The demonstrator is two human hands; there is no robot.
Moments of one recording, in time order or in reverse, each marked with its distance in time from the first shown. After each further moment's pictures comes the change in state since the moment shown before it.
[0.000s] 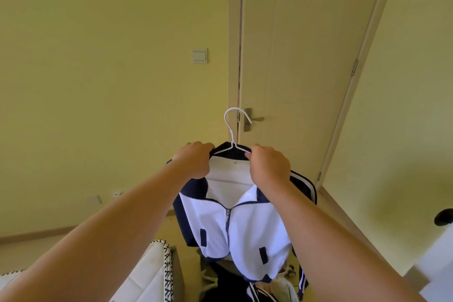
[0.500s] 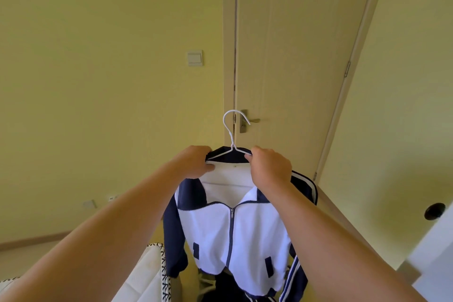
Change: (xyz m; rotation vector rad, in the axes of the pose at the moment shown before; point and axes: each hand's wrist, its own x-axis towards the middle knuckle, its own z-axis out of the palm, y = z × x) left_hand 0.004 -0.004 0.001 -0.128 -0.076 0.069; right_hand -0.004 0.009 -0.001 -0.059 0.041 -0.014
